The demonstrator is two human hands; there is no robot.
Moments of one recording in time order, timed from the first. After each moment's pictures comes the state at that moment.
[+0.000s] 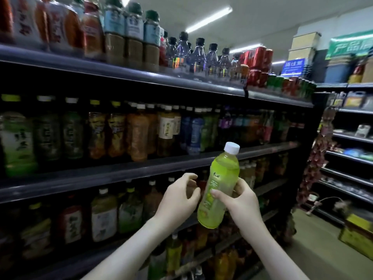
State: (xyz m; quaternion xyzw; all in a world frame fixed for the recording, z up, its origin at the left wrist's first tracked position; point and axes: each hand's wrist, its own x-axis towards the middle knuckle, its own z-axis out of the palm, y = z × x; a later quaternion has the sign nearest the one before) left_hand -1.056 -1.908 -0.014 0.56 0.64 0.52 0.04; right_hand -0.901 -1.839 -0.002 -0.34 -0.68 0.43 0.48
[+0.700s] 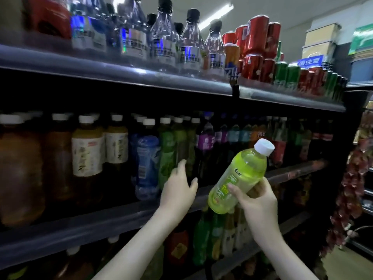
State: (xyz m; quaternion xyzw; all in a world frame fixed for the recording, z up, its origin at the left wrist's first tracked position) left_hand -1.075 -1.549 0.024 0.48 0.74 0.47 -0.07; right_hand -0.909 -1.489 0.014 -0.26 -0.63 0.43 0.58
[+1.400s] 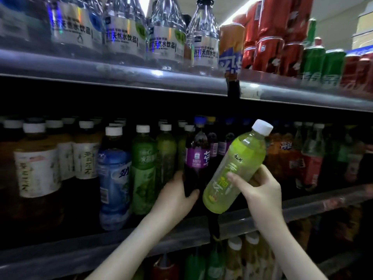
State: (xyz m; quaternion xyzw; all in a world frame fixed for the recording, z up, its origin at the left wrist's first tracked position) left_hand -1.087 -1.454 0.043 0.45 0.77 0.44 -0.01; right_hand -0.939 -1.350 0.061 -0.15 -0.67 0.47 0.55
